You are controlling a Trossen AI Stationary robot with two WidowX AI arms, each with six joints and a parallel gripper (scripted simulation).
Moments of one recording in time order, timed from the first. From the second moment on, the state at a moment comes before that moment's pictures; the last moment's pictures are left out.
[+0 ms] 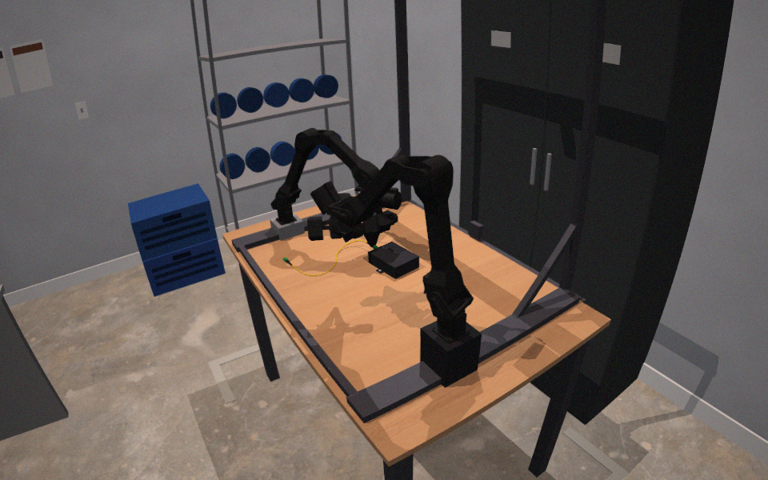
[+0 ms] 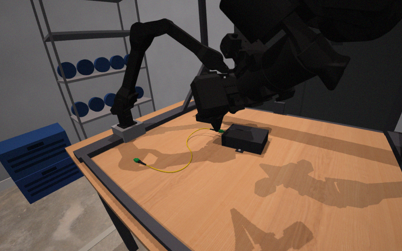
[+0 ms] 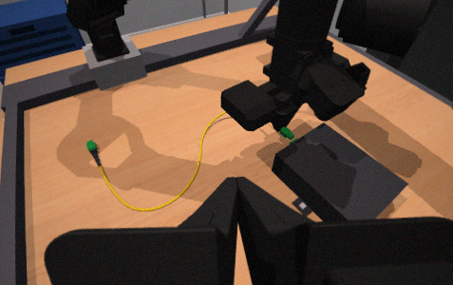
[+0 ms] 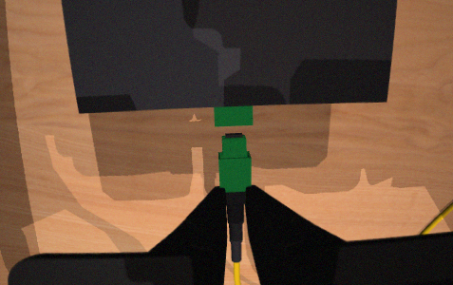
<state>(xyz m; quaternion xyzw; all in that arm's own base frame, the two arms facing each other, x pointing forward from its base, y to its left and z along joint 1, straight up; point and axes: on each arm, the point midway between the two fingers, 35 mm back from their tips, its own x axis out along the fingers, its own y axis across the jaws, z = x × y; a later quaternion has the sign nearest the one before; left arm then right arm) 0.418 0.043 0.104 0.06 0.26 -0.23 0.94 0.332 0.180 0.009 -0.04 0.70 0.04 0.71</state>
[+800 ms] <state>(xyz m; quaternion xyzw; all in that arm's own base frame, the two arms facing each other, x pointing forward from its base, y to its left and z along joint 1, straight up) 0.418 0.043 0.104 0.06 0.26 -0.23 0.94 0.336 0.181 0.005 -0.04 0.71 0.04 0.71</state>
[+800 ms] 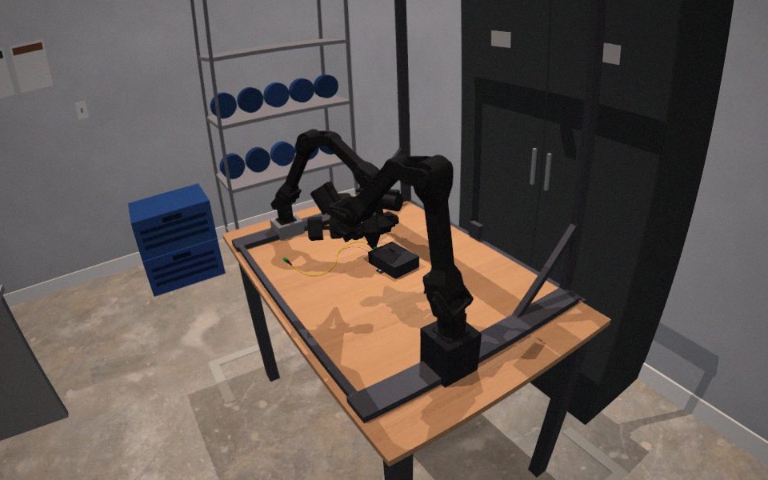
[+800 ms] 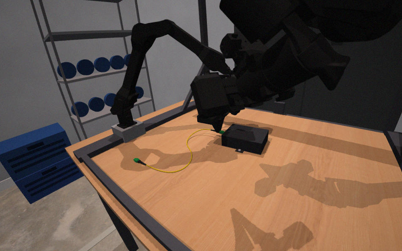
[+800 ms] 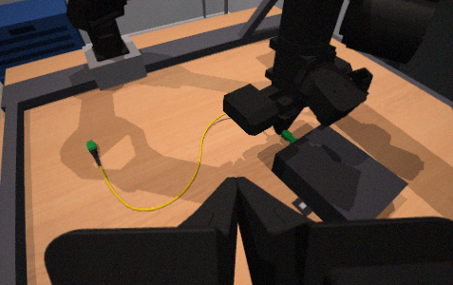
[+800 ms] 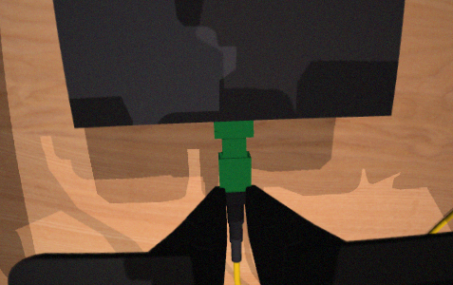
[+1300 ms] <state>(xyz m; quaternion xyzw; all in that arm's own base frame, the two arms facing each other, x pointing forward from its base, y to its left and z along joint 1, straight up) 0.418 0.043 0.104 0.06 0.26 -0.23 0.94 0.342 0.182 0.003 -0.04 0.71 0.04 0.70</state>
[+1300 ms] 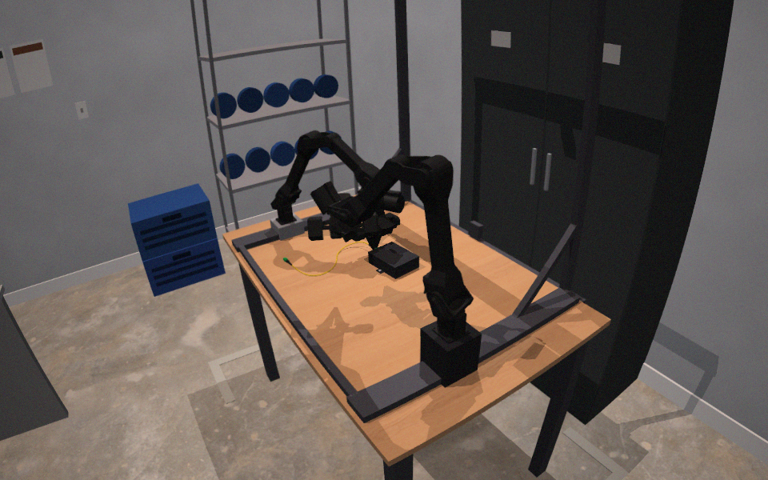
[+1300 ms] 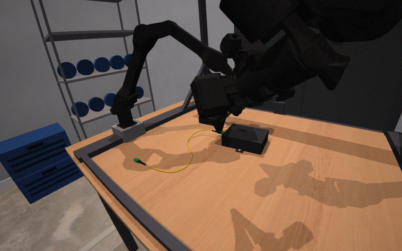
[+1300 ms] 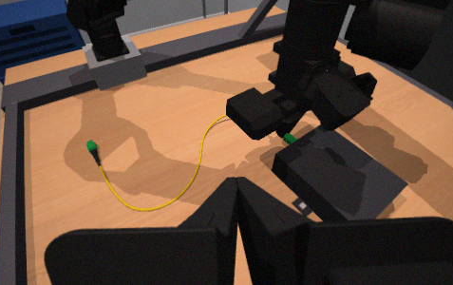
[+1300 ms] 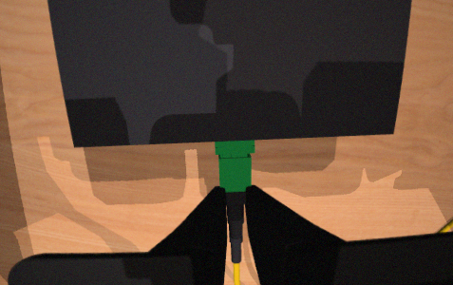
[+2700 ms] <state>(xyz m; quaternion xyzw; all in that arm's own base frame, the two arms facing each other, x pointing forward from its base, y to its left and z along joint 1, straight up) 0.418 0.043 0.104 0.06 0.26 -0.23 0.94 0.349 0.184 0.034 -0.03 0.69 0.04 0.72</state>
